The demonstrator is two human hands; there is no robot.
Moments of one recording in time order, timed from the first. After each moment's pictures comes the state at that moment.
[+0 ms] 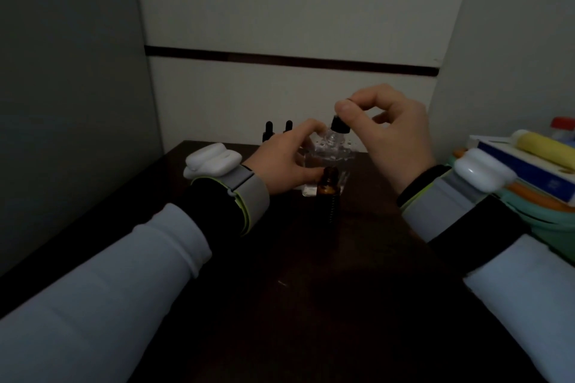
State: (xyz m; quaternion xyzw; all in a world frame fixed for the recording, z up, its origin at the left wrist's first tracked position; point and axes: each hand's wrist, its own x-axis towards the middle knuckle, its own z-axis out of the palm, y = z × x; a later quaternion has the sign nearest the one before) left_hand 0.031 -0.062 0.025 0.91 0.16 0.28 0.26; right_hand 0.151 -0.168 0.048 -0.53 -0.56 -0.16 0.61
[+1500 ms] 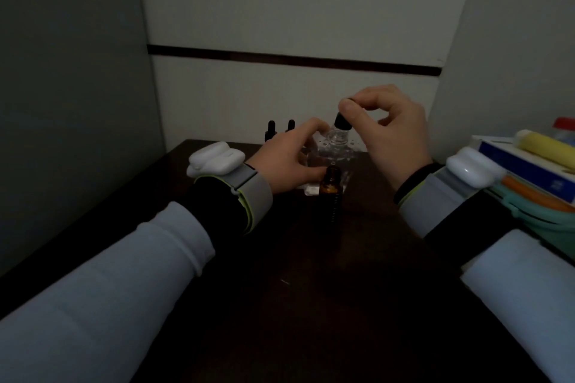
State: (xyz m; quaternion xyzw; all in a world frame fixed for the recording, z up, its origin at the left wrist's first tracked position) left_hand 0.034 -0.058 0.023 0.91 0.15 0.28 0.26; right_hand 0.160 -0.159 0.044 -0.54 -0.55 -0.19 0.61
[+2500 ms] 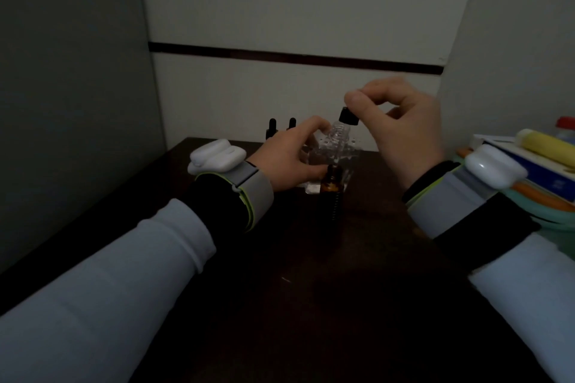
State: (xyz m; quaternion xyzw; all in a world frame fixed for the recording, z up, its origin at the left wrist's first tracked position) left_hand 0.036 -0.053 0.021 0.91 0.15 0.28 0.26; right_hand 0.149 -0.170 0.053 -0.53 -0.54 -0.15 0.64
